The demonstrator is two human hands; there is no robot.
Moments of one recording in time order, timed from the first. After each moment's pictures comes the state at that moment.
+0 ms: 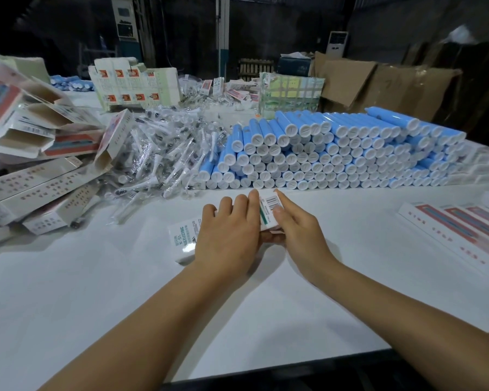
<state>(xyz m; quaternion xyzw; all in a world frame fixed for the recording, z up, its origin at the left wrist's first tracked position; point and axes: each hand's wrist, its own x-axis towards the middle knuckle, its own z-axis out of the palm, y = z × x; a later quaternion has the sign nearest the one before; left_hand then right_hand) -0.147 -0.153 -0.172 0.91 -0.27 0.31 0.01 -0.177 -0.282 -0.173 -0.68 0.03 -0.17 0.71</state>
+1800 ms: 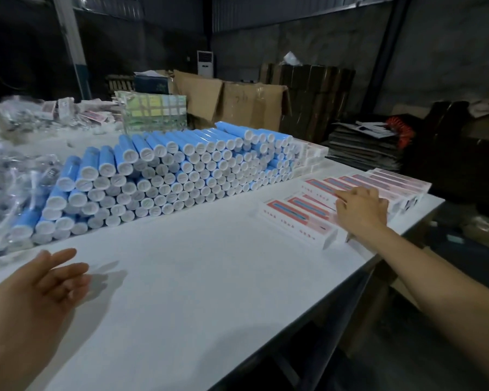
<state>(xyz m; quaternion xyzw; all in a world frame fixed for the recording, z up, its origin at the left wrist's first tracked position) -0.087 -0.134 -0.203 0.55 -0.08 -0.17 0.81 -0.315 -0.604 -0.141 -0.86 0.47 -0.18 -0.08</state>
